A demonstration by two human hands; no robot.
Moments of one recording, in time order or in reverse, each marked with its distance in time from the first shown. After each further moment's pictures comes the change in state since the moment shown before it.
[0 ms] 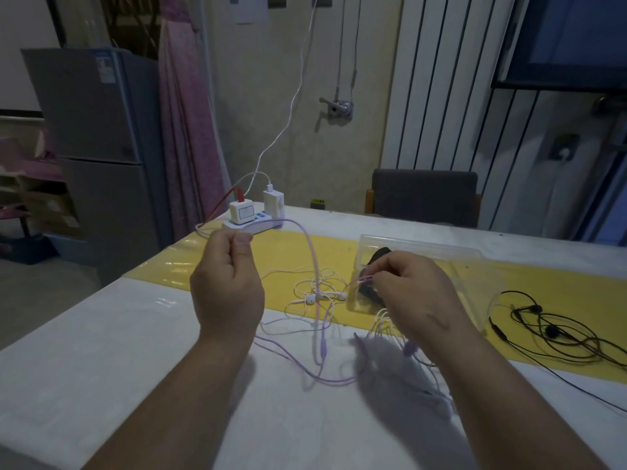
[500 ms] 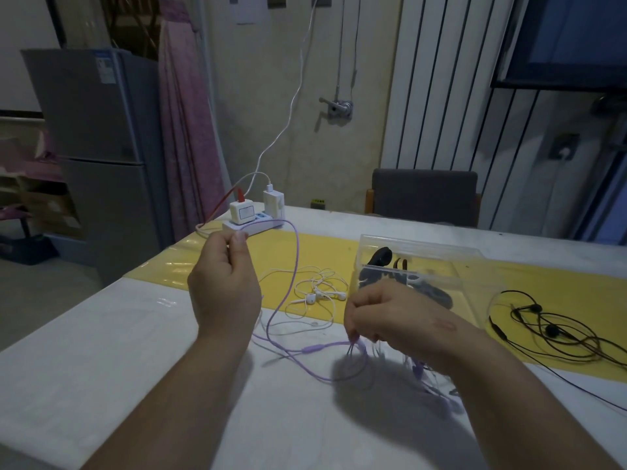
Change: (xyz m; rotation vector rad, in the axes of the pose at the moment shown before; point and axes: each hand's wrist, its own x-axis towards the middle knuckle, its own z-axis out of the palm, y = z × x) left_hand 0.003 0.001 0.000 0.056 0.019 -0.083; right_hand -0.006 0.001 -0.004 0.007 -0.575 -0.076
